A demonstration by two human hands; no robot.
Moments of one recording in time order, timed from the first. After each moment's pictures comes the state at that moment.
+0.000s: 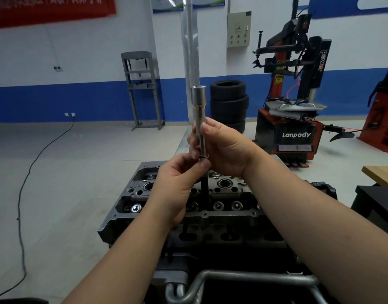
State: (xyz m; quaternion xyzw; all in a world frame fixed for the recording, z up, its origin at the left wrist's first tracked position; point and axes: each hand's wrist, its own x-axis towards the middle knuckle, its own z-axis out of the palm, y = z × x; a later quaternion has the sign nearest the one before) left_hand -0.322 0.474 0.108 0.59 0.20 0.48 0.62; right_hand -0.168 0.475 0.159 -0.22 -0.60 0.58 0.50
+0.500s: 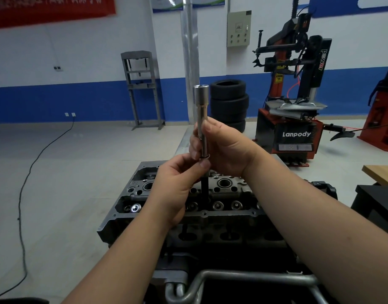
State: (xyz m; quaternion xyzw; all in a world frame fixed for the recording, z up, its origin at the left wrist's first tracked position) left_hand -0.322 0.476 0.107 0.59 0.20 0.48 0.62; right_hand -0.167 0.476 0.159 -0.22 -0.61 0.58 0.49
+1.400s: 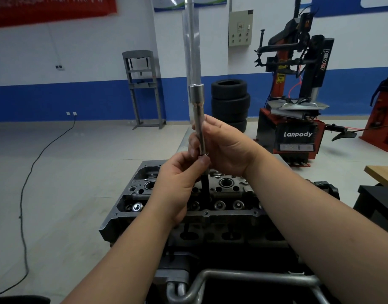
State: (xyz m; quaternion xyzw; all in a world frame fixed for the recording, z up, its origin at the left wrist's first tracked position) left_hand -0.318 0.479 0.105 0.58 0.22 0.50 0.60; right_hand -0.169 0.476 0.159 -0.24 -0.61 0.57 0.50
